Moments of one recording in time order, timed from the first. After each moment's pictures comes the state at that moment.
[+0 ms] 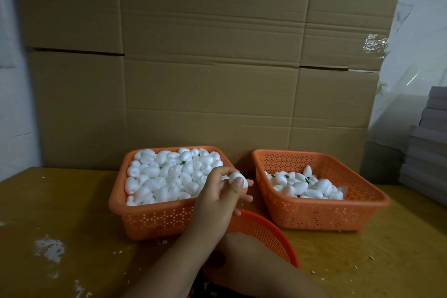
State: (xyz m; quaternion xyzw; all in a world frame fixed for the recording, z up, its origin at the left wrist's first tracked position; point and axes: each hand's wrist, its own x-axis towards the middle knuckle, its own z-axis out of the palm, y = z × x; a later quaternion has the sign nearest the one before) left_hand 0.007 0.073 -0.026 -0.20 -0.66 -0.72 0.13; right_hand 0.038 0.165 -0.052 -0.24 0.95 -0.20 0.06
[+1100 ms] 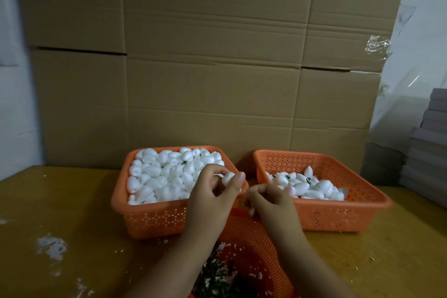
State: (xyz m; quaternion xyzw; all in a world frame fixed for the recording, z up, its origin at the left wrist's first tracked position) left_hand 0.004 0.067 -0.029 -0.17 -0.69 -0.66 0.25; right_hand 0.024 0.192 -0.025 -0.01 0.74 -0.65 -0.18
